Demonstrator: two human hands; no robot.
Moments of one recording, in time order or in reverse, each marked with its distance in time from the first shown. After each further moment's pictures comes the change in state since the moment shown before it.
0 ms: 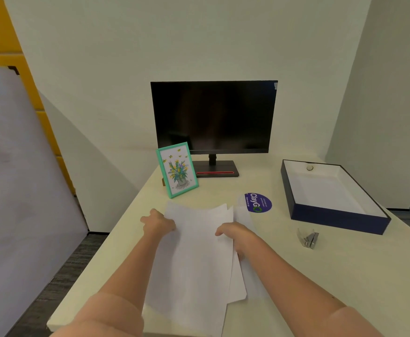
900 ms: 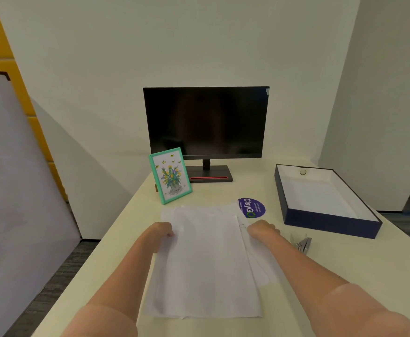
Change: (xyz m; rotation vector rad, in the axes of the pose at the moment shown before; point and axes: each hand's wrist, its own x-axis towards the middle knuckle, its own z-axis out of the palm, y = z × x) left_hand 0.019 0.005 0.016 -0.303 -0.299 -0.175; right_hand 0.041 0.021 -0.072 -0.518 0.402 0.061
